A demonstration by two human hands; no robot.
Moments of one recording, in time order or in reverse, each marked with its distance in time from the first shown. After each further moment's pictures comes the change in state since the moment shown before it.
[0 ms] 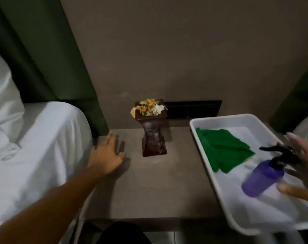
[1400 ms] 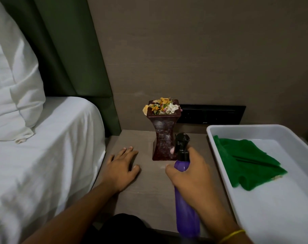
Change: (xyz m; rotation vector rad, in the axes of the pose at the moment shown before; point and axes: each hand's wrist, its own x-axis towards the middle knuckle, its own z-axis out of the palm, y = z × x) left_hand 0.002 -0.135 0.443 -0.028 0.014 0.118; right_hand 0.005 0.186 0.432 0.072 -0.026 0.088
